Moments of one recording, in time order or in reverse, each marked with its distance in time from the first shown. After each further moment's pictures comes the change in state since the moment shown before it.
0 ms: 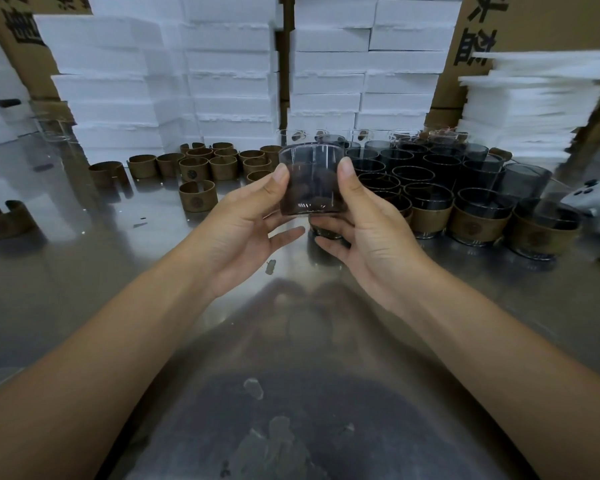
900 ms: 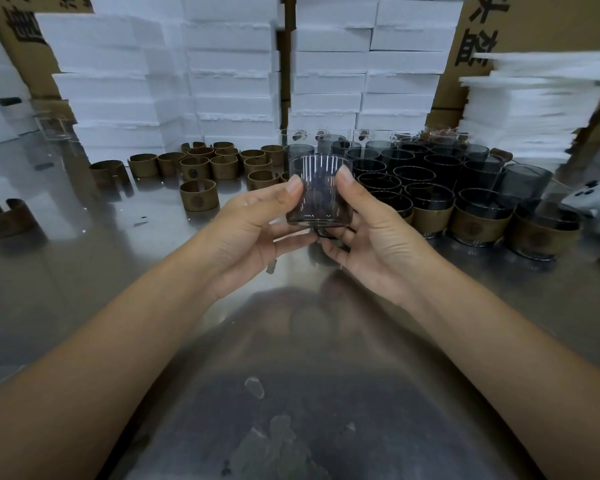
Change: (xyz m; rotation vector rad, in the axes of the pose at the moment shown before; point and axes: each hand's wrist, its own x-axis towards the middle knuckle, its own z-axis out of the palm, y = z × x) left_hand 0.001 -0.002 0.003 -0.025 -0.006 -0.031; right_hand 0.006 -0.001 -0.009 0.191 -0.103 0.126
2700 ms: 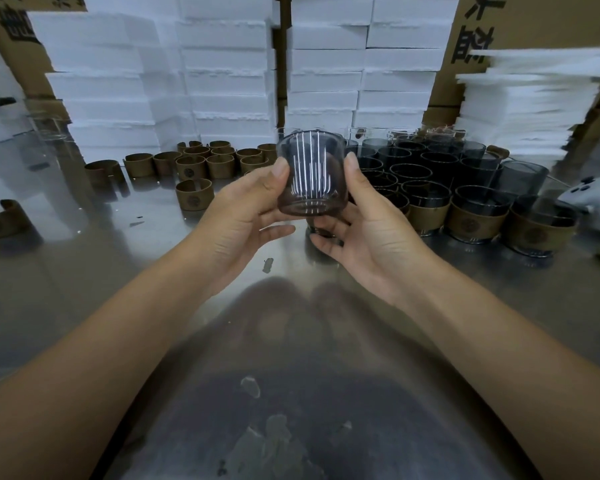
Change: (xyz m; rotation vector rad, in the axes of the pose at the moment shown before) left_hand 0.001 0.002 -0.003 0.187 0.103 0.130; right_hand -0.005 -0.003 0.005 0.010 -0.011 -0.056
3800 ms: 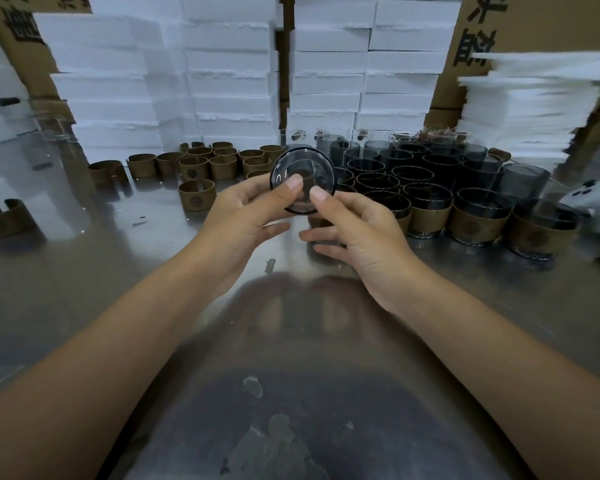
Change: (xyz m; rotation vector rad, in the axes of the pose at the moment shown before) left_hand 0.004 -0.009 -0.002 0.075 0.097 0.031; right_hand 0.003 0.012 0.002 -0.310 0.143 -0.082
